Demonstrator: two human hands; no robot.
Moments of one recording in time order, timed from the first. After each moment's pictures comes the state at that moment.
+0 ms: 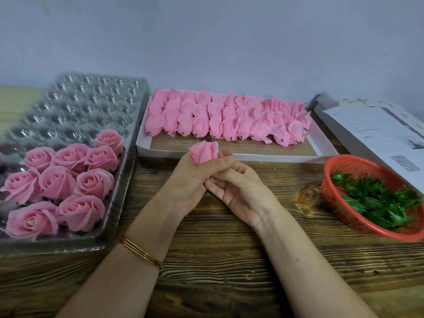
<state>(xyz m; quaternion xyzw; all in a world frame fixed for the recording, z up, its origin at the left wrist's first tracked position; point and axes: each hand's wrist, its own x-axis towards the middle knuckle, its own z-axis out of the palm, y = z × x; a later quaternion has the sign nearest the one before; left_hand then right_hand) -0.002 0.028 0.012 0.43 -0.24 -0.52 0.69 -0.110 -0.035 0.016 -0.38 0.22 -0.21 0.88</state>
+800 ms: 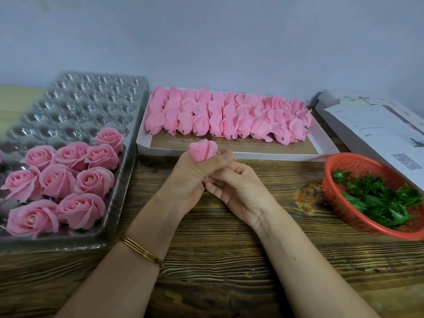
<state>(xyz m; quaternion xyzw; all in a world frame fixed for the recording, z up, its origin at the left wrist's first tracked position) -0.006 0.030 0.016 0.44 -0.24 -0.51 0.70 -0.107 -0.032 0.012 -0.43 0.24 -0.21 0.84</state>
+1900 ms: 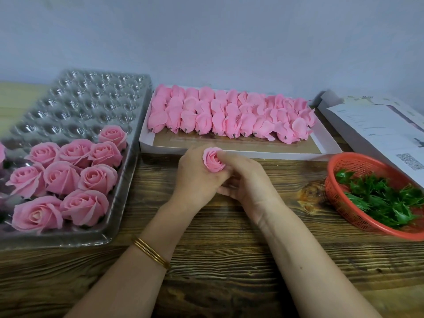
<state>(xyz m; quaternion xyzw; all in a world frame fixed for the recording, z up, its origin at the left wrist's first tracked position) -0.016 0.028 0.005 0.71 -0.40 -0.14 0.56 -0.111 -0.032 0.023 -0.53 0.35 -0.21 0.75</state>
